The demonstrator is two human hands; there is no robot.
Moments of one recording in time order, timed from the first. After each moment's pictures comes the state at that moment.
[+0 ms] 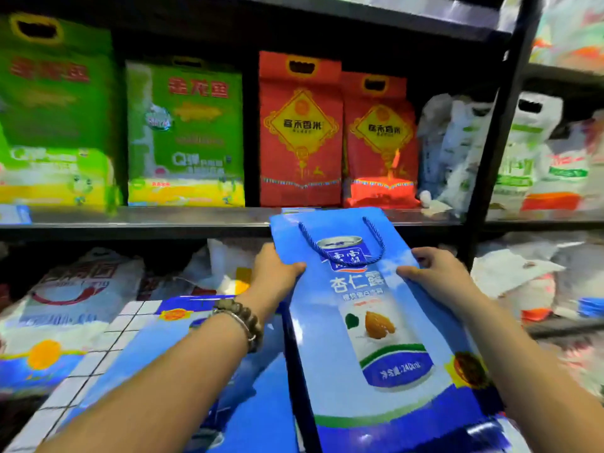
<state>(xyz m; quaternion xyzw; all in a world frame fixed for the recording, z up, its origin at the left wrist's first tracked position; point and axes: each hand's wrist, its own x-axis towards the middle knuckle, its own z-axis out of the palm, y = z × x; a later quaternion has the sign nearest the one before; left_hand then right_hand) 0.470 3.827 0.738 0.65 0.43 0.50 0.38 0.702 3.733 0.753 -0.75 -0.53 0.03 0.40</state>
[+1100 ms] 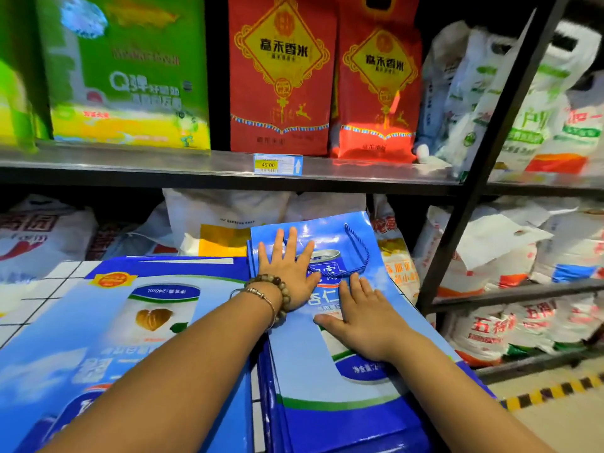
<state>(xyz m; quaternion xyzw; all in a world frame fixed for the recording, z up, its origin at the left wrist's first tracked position) 0.545 3.879 0.639 0.87 0.48 0.08 -0.01 0.662 3.760 0.647 -0.76 -0.65 0.07 -0.01</state>
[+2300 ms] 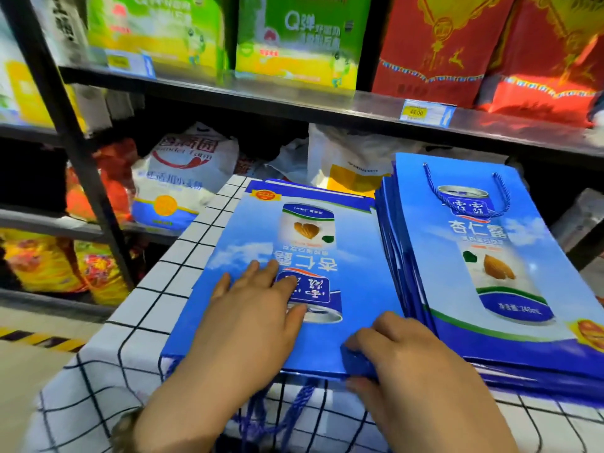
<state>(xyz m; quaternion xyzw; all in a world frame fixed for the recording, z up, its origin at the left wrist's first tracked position) 0.312 3.665 0.654 0.76 0.64 0.10 0.05 0.465 3.614 0.687 -0.61 -0.79 0.00 0.05</state>
